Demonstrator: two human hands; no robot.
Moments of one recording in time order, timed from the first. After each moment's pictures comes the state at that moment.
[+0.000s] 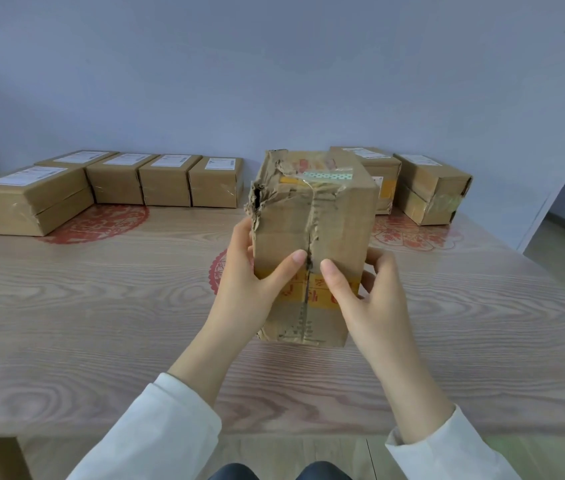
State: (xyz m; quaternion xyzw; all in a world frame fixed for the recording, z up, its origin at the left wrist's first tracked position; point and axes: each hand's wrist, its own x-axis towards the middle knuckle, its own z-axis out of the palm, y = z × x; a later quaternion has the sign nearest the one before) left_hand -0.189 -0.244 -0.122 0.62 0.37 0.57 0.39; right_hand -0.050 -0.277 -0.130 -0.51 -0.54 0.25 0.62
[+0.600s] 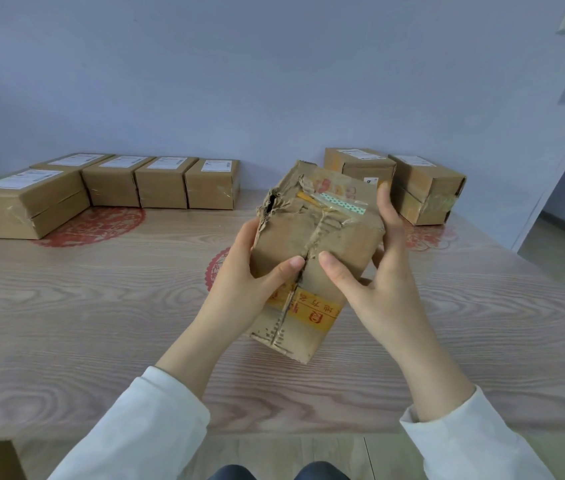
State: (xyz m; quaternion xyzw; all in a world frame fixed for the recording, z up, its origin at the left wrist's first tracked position) left_hand -0.193 -0.239 -0.118 0.68 0.36 0.52 0.37; right_hand -0.033 -0.274 -0.115 -0.46 -0.62 0.18 0.61
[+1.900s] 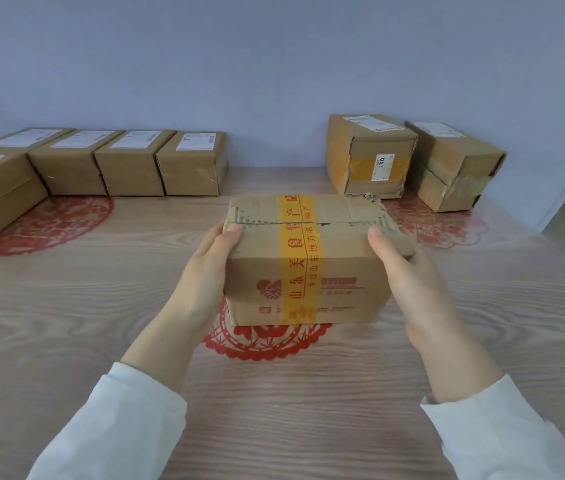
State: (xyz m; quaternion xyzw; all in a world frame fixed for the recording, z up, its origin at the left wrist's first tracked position) left_hand -0.189 -0.133 -0.135 0.50 0.46 0.50 0.53; right_hand 0.023 -0.174 -0.126 -0.63 -0.41 0.37 0.55
